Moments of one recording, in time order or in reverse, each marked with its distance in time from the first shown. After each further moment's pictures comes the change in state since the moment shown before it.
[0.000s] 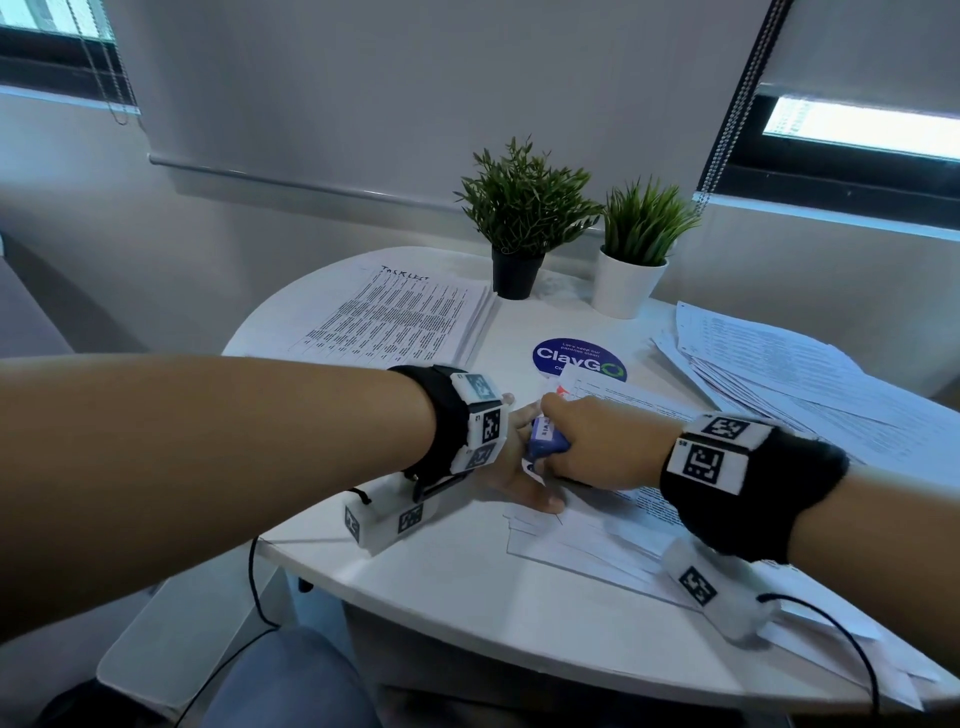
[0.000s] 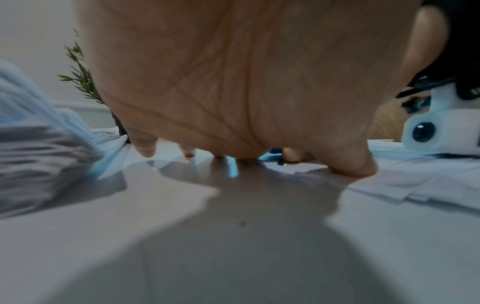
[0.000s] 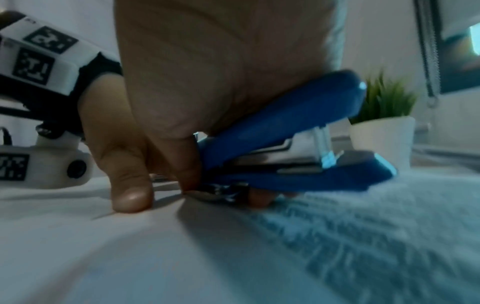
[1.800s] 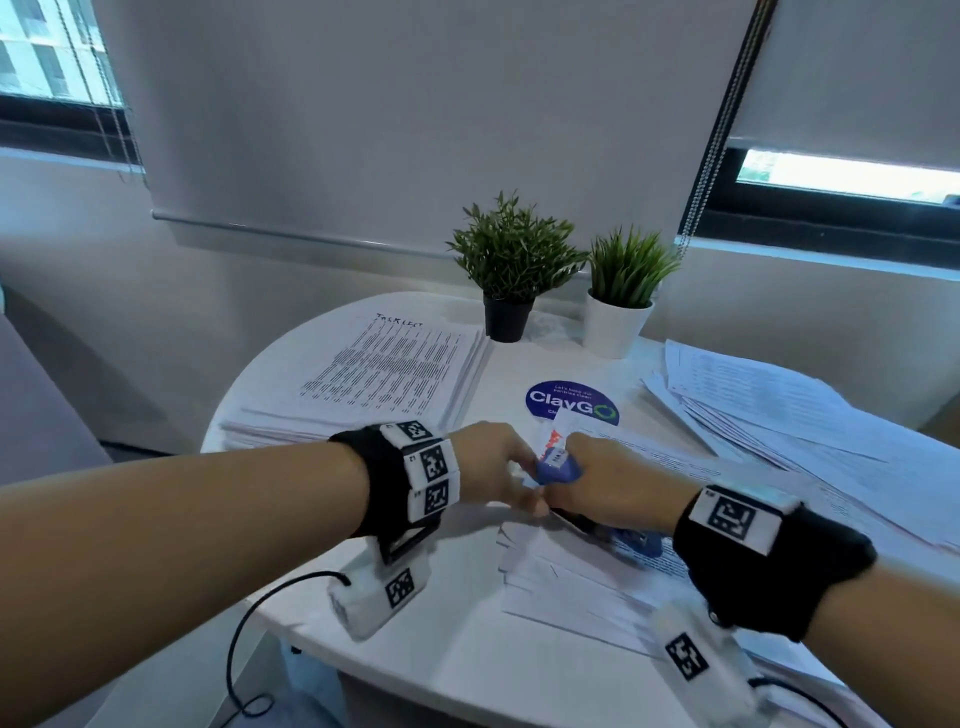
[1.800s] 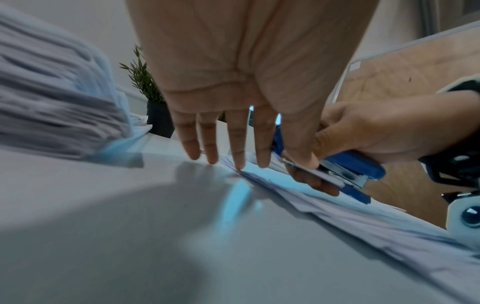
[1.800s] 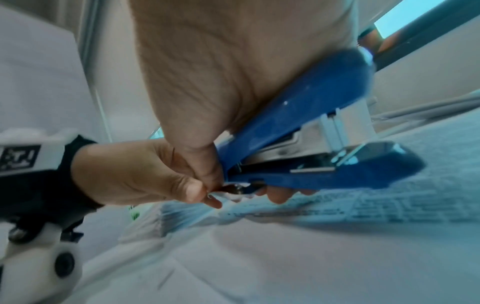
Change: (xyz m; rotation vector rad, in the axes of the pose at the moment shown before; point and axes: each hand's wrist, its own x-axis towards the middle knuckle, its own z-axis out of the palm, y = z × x) left_hand 0.017 -0.031 -0.011 -0.381 0.173 -0.011; right_hand -0.011 -0.001 -0.011 0.327 0.073 0.173
